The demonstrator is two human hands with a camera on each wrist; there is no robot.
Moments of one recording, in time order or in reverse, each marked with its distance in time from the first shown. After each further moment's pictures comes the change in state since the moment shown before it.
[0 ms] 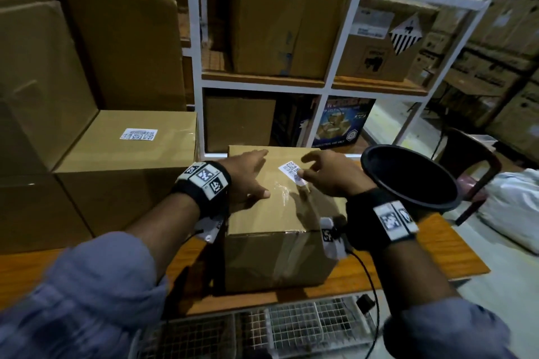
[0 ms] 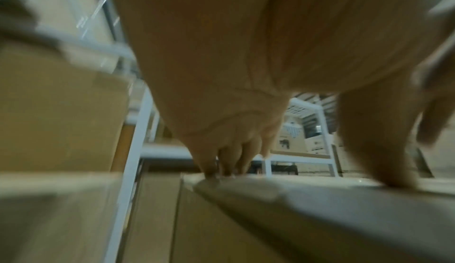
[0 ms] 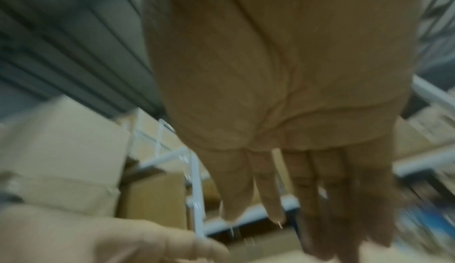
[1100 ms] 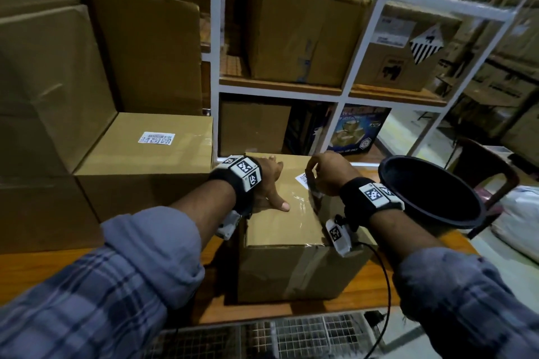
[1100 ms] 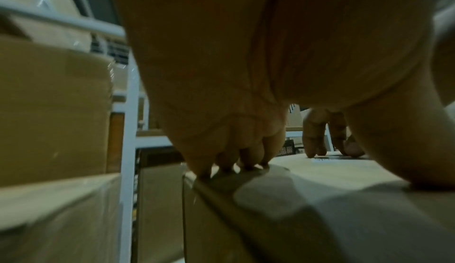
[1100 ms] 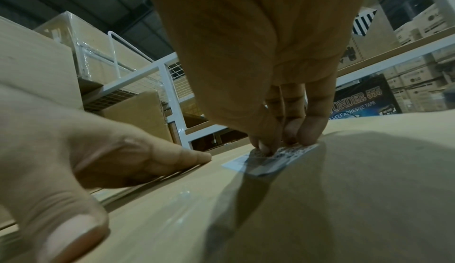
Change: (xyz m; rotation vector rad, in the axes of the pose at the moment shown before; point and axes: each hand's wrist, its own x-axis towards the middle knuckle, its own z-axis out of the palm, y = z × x) left_hand 0.017 0.004 -0.019 0.303 -0.167 -0.033; right_hand 0.070 -0.007 0.032 -0.217 0.052 -0.026
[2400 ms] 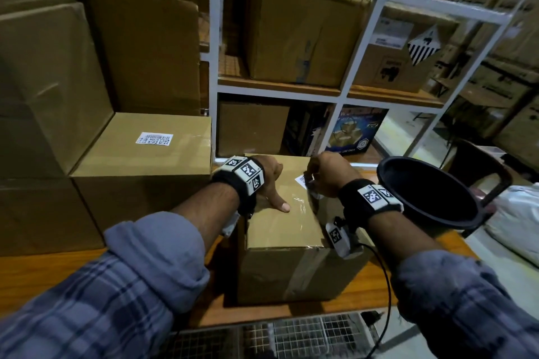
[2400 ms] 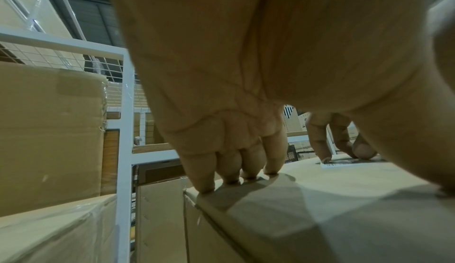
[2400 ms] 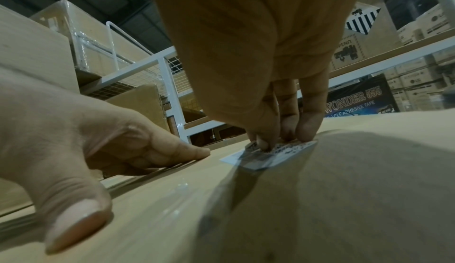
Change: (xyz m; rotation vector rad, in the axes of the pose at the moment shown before) left_hand -0.001 0.003 -0.002 -0.110 0.072 -0.064; right_hand 0.003 0.000 0.000 -0.048 0.012 -0.042
